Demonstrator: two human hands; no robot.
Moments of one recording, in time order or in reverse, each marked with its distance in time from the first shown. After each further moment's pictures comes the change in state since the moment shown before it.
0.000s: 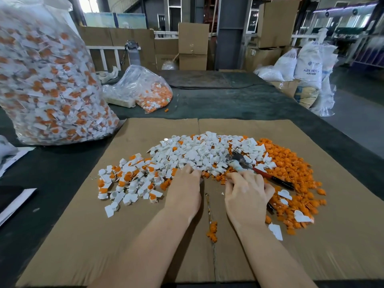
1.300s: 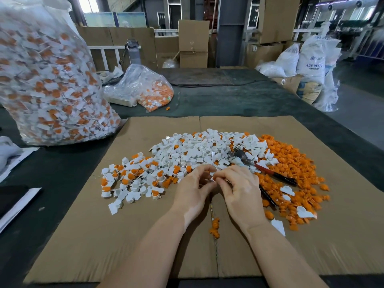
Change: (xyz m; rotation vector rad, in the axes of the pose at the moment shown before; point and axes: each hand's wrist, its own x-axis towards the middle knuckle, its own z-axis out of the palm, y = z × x) left_hand -0.015 0.010 -0.009 -0.682 -0.062 -0.058; right_hand 0.003 -0.002 -0.018 0.431 -0.155 -0.229
